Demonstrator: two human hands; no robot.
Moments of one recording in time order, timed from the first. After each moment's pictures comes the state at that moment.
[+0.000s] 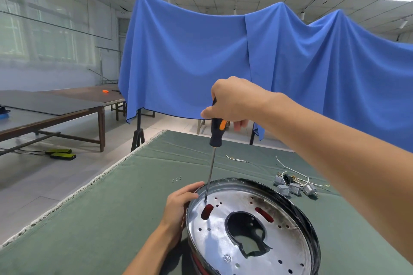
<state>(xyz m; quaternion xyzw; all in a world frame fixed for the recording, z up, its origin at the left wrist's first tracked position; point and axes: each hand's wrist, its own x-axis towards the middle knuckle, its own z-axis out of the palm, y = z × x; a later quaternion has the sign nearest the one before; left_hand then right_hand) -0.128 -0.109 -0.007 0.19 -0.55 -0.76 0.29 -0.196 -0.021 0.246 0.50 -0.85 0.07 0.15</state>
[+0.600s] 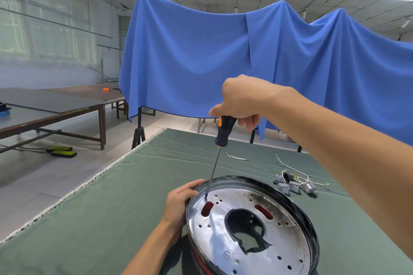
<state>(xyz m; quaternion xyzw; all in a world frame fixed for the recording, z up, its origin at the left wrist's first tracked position) -0.127 -0.105 -0.004 0.20 -0.54 -0.76 0.30 -0.197 -0.012 0.252 0.47 -0.88 0.03 0.10</state>
